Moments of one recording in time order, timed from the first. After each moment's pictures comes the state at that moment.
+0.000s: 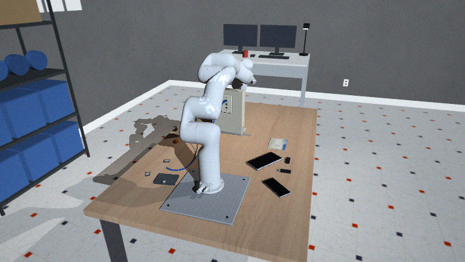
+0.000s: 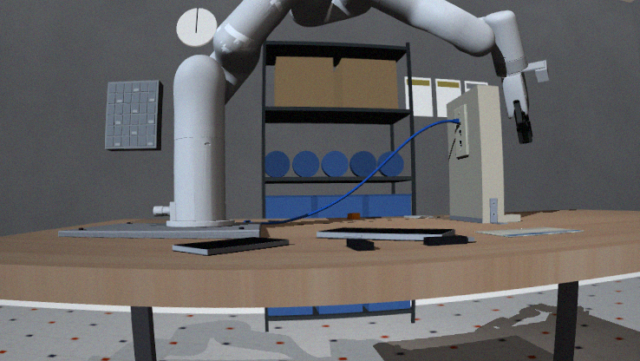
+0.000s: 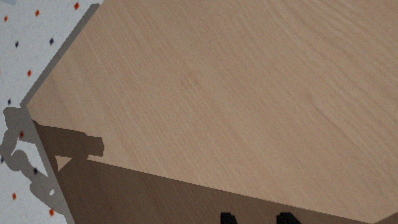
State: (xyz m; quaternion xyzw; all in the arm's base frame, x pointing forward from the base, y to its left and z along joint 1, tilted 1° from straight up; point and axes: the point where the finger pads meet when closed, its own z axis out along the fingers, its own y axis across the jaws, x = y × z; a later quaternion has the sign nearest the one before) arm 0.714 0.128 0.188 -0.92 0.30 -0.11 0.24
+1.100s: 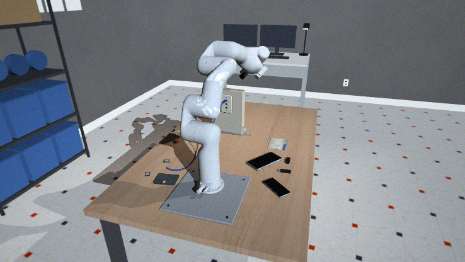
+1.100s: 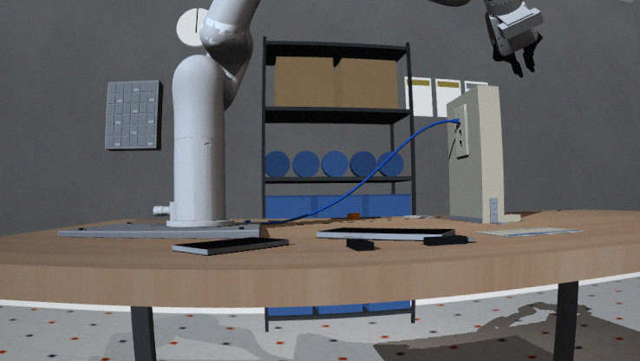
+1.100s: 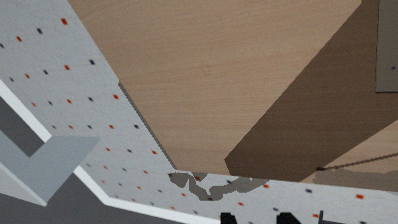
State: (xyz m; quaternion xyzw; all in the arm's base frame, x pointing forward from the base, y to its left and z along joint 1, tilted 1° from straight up) arm 0.694 0.071 0.335 -0.57 0.70 0.07 0.42
